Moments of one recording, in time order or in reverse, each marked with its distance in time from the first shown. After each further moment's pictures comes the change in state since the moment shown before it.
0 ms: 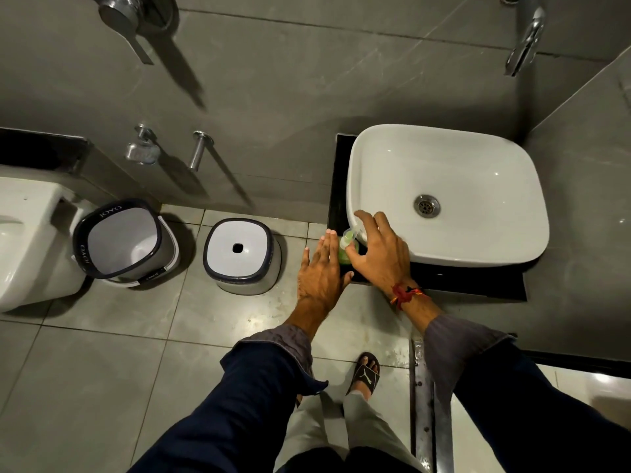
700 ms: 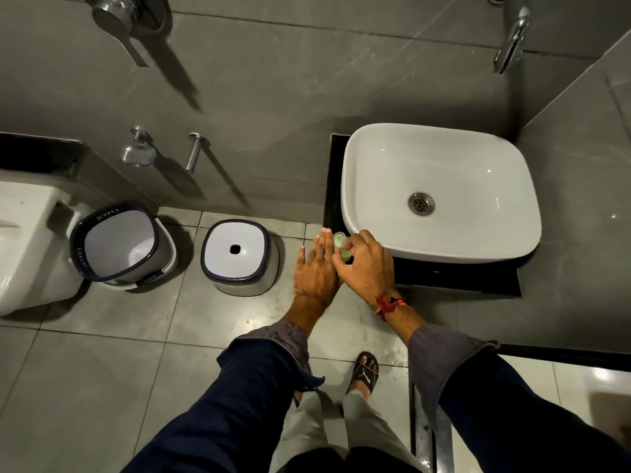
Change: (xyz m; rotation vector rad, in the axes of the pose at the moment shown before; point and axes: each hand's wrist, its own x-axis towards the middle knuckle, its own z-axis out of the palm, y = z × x) left_hand -0.002 0.002 -0.004 0.055 -0.029 0.019; right_hand -0.022 -0.015 0.012 0.097 -0.047 0.133
